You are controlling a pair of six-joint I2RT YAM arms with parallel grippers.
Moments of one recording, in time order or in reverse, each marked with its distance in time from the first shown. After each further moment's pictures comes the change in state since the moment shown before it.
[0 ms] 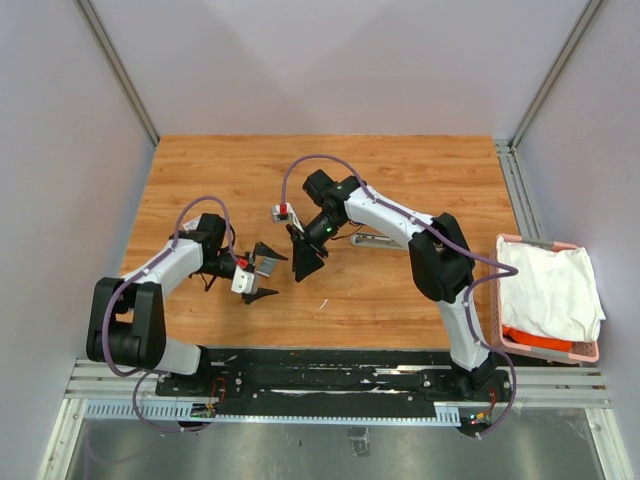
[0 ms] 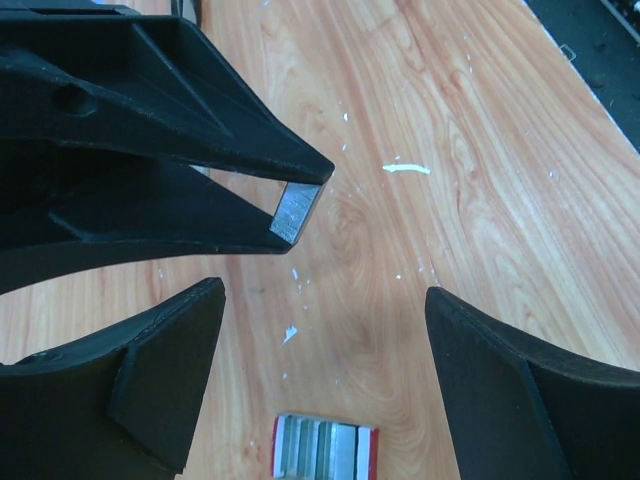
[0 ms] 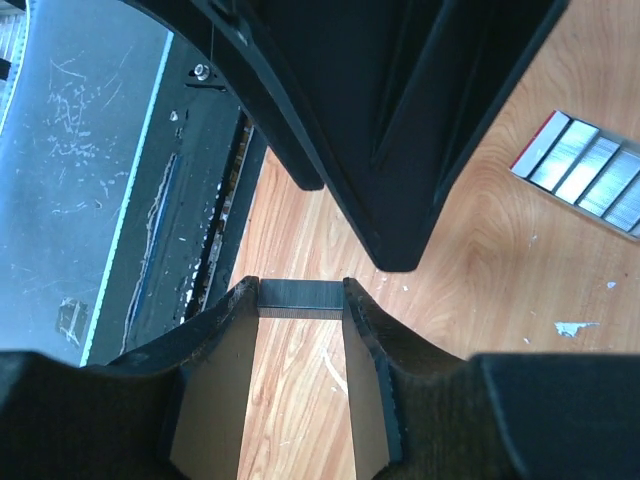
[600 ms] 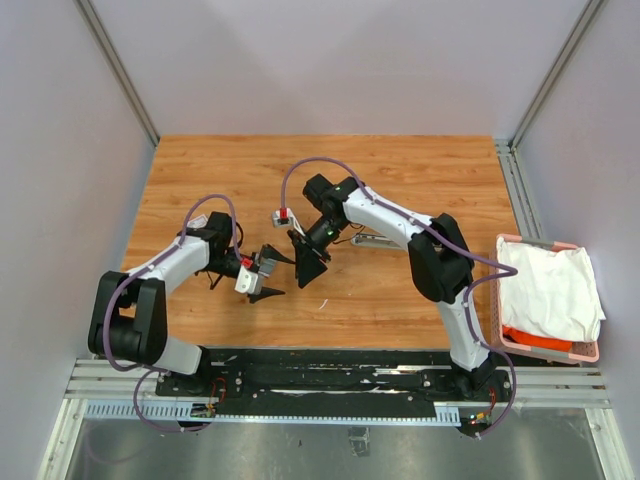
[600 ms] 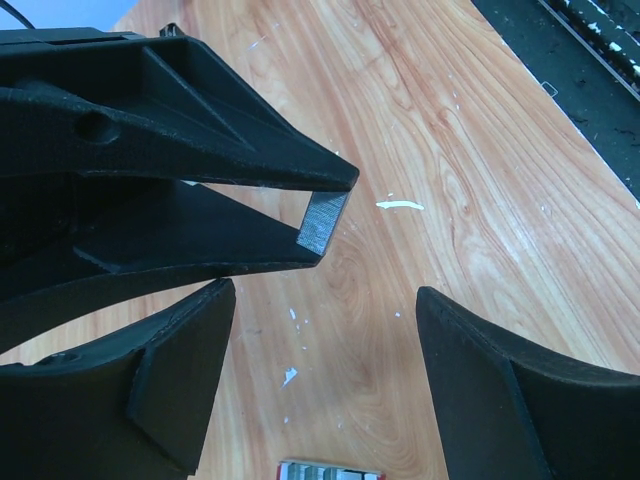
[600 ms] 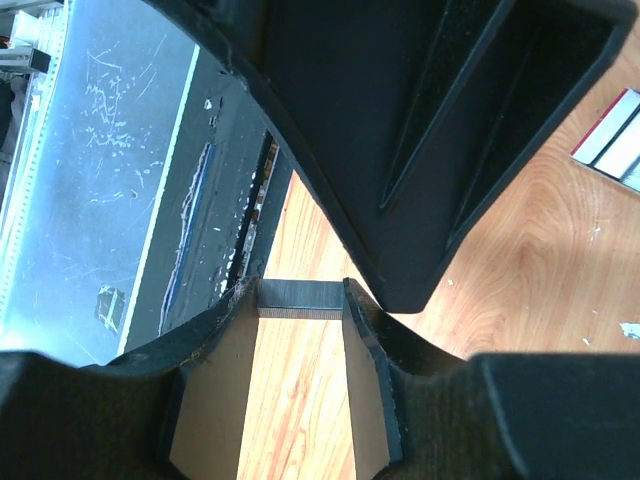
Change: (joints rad) left arm -0.071 0.037 0.028 -0.008 0.039 0.003; right arm 0.012 -0.003 0.000 -0.090 -0.024 -0.029
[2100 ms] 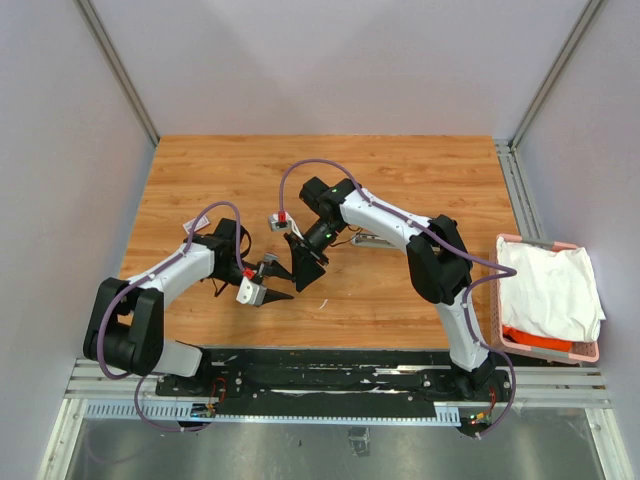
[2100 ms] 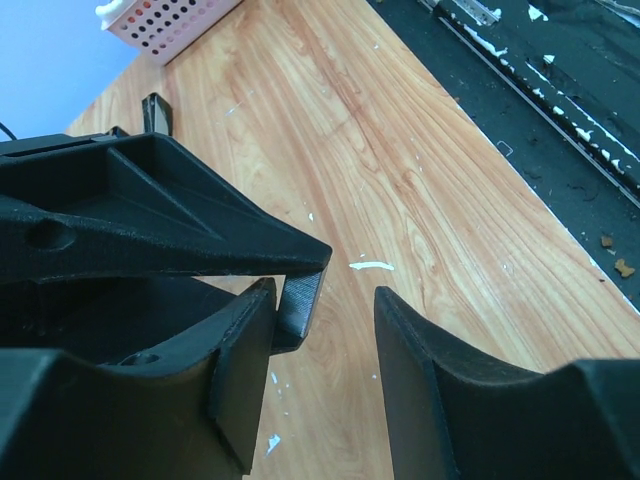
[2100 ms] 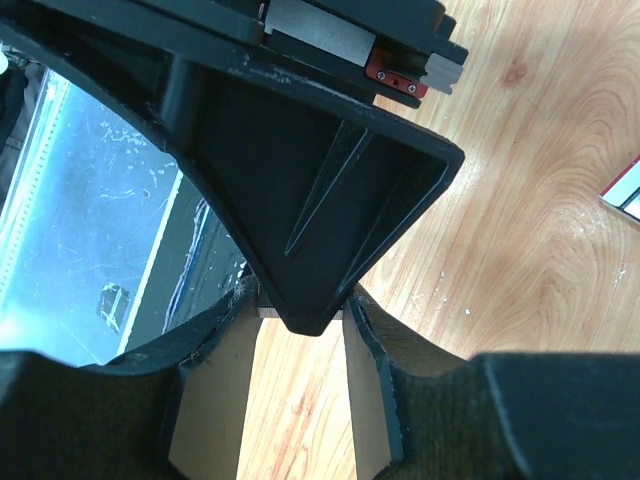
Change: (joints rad) left arm -0.085 -0.048 -0.047 -0.002 0.045 0.008; right arm 0.023 0.000 0.006 -0.034 -0.044 -0.060
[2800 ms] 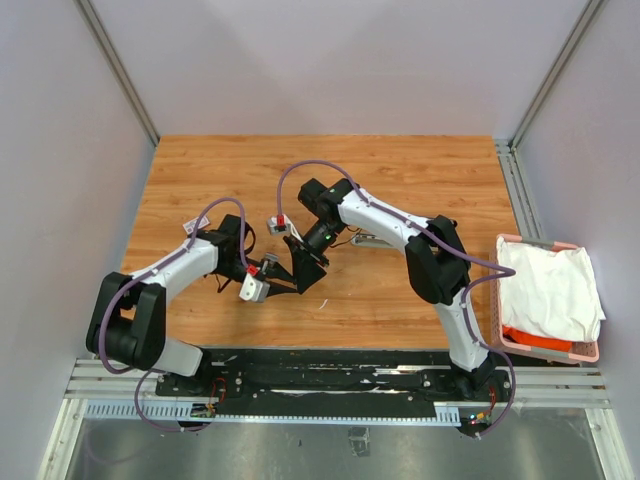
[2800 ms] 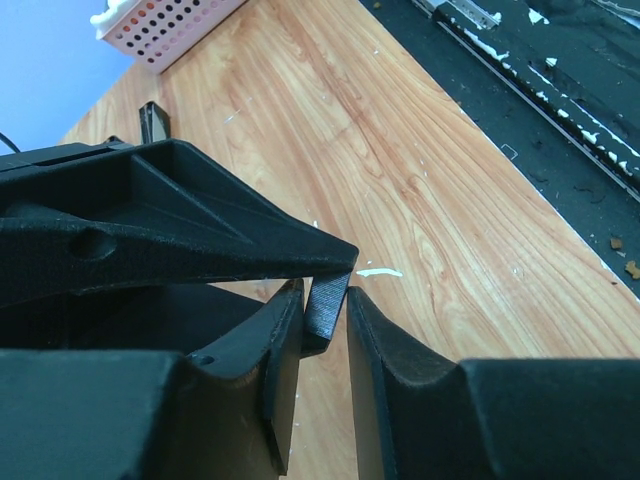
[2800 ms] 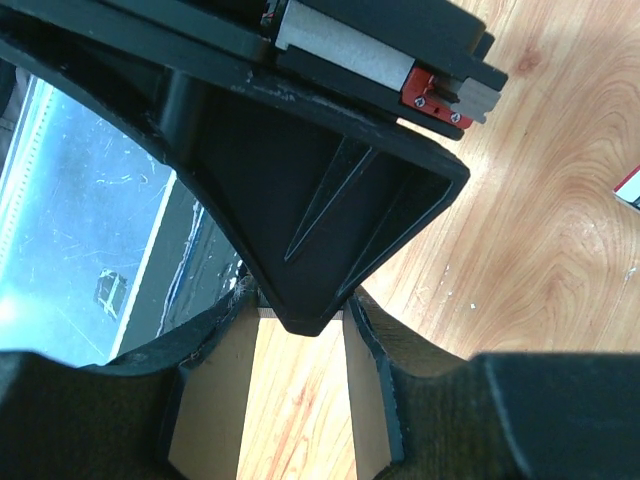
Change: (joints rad) left arm -0.024 0.032 0.046 -0.016 -0.005 0.003; right arm 0.011 0.008 0.023 -0.056 0.026 -0.050
